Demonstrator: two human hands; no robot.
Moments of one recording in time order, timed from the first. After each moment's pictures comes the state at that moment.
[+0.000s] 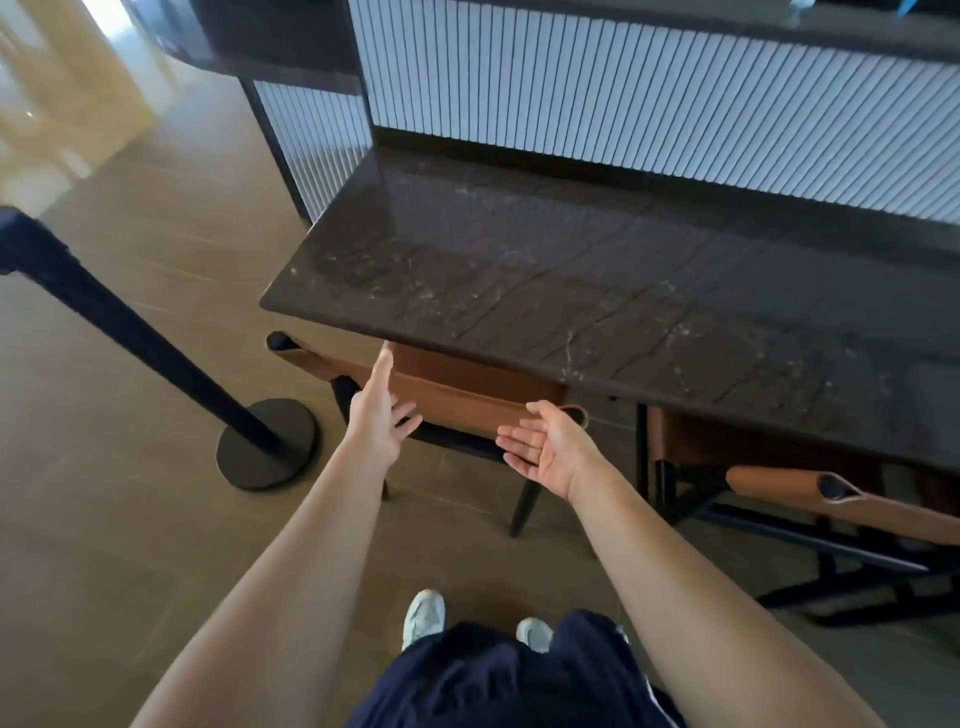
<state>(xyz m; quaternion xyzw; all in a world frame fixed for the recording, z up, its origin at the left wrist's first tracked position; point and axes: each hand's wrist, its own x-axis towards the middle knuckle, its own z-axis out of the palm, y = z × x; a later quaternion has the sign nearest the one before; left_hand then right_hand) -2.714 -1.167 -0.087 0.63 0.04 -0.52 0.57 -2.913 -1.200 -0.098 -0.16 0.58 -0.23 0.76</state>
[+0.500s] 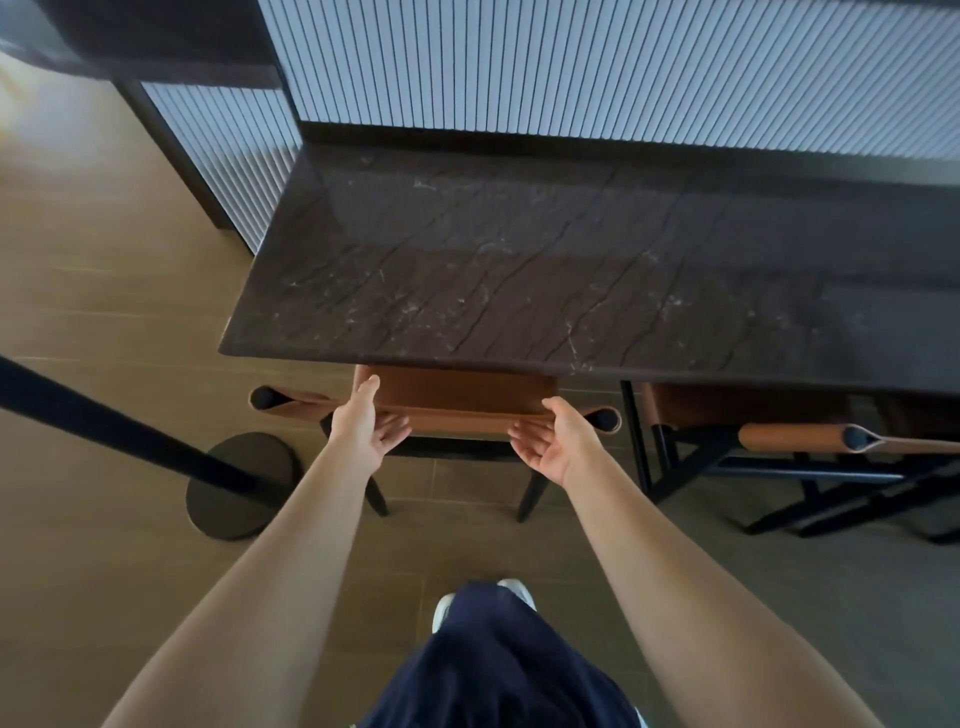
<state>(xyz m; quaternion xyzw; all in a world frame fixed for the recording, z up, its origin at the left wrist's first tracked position) -2.633 -1.215 -0.119 0.67 0.03 -0.58 0.46 -2.860 -1.220 -0.115 -0.01 0.63 -0.35 0.69</state>
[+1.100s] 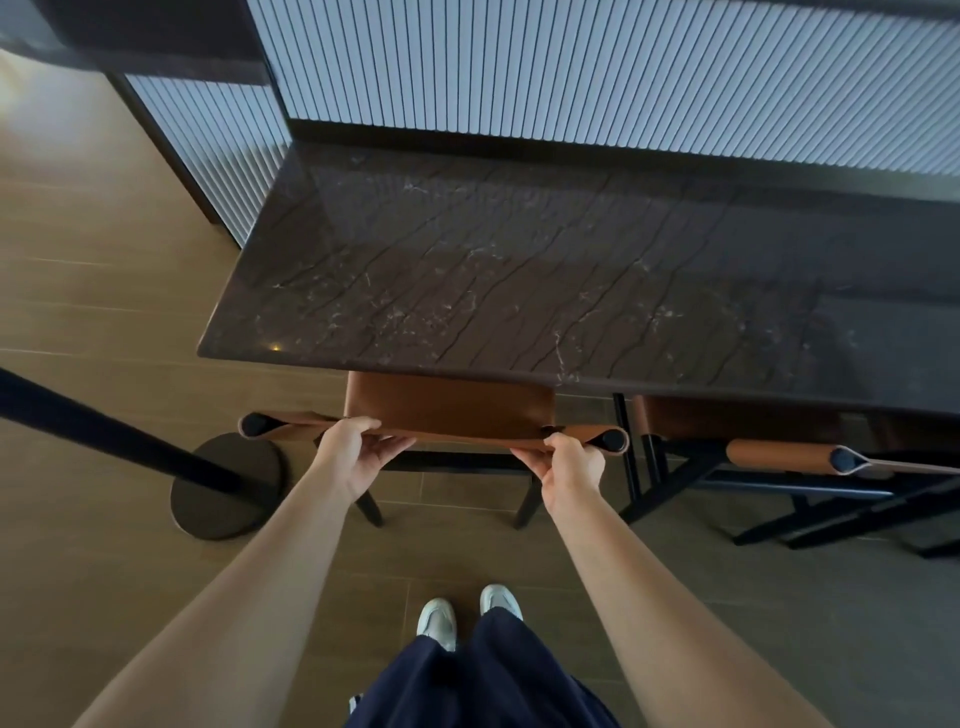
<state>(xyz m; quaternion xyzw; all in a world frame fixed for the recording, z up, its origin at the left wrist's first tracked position) -2.644 -1.205 -0.127 0.57 0.06 -0.65 0.50 -2.875 -1.210 -0.122 0.04 0.63 -0.49 0.60</state>
